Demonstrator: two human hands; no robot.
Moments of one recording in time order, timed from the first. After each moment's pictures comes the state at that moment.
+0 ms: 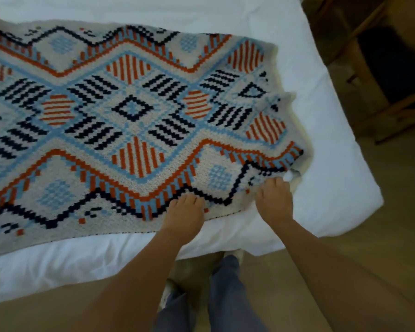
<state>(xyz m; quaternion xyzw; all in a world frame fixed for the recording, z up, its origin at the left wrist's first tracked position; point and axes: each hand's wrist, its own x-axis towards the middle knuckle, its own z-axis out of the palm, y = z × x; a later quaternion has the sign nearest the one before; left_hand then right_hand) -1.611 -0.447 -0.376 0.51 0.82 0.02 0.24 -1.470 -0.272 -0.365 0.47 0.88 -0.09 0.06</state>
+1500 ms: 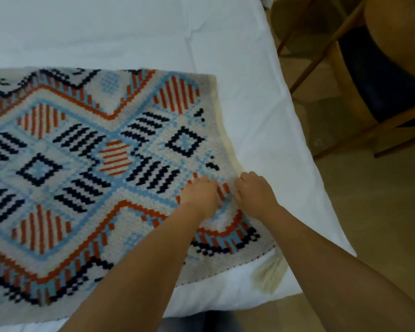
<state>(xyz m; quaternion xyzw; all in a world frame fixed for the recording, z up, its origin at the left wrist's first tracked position) -1.589 -0.094 -0.347 0.46 0.83 -0.05 0.31 -1.477 0.004 -0.355 0.22 0.97 -0.13 0.03</state>
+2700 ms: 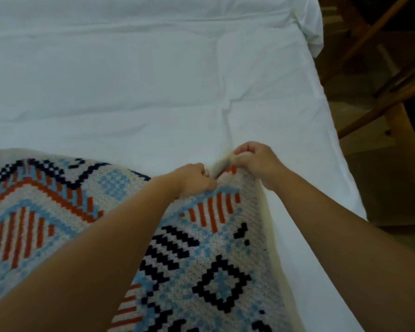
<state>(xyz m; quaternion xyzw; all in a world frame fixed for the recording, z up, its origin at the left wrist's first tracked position) -1.924 0.072 -0.378 0.37 0.81 0.04 0.46 -1.811 0.210 -0.379 0.43 0.66 -0.62 0.01</state>
